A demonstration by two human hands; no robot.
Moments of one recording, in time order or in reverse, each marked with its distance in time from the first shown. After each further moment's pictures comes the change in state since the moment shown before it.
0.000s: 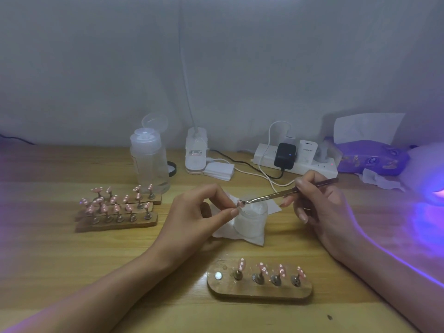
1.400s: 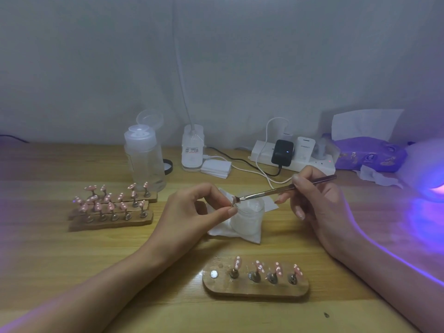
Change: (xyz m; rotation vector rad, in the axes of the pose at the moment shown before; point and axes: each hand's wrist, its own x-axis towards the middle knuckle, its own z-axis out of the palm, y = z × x) left_hand 0.002 -0.003 0.000 -0.077 -0.013 -0.086; right_hand 0.000 0.000 0.000 -0.021 -0.036 -0.064
